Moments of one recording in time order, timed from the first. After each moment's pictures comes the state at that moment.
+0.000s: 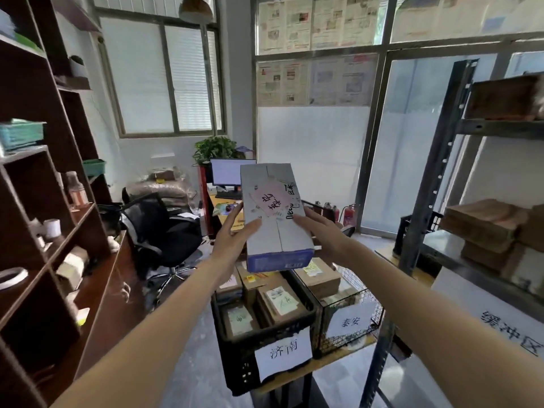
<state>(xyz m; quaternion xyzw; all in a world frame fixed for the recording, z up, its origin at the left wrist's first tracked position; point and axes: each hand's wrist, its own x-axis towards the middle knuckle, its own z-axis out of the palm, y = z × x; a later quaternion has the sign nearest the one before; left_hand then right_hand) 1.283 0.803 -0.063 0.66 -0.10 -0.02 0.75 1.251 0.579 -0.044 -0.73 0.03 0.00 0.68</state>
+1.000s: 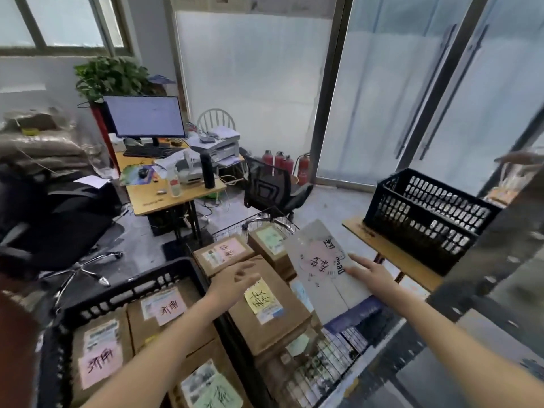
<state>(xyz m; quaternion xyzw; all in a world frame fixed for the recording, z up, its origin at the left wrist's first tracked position) 1.680 0.554 -0.306 0.84 -0.19 -0.21 0.46 1.532 0.236 -0.273 -0.80 0.29 -0.02 0.53</state>
